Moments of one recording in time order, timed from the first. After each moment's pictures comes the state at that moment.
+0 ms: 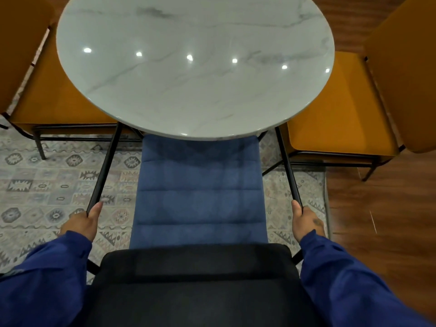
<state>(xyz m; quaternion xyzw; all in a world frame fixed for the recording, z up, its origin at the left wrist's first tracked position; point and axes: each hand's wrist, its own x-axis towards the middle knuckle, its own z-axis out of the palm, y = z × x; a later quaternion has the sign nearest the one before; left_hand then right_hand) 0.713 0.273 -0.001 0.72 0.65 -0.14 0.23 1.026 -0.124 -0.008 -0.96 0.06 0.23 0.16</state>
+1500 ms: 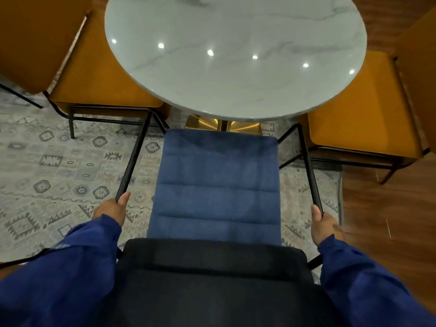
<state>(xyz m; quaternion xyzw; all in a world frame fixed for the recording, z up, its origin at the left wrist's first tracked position) 0.676 0.242 0.012 0.71 0.65 -0.19 0.21 0.980 -0.144 0.004 -0.96 0.06 0.23 0.12</state>
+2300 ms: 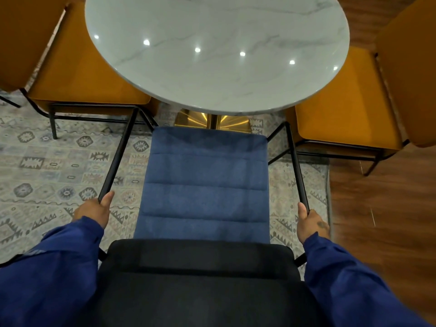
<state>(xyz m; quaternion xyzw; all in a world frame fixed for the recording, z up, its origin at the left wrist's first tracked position) 0.665 0.246 0.007 0.71 0.65 -0.15 0.21 0.960 -0.149 -0.006 -0.97 0.06 0.23 0.10</state>
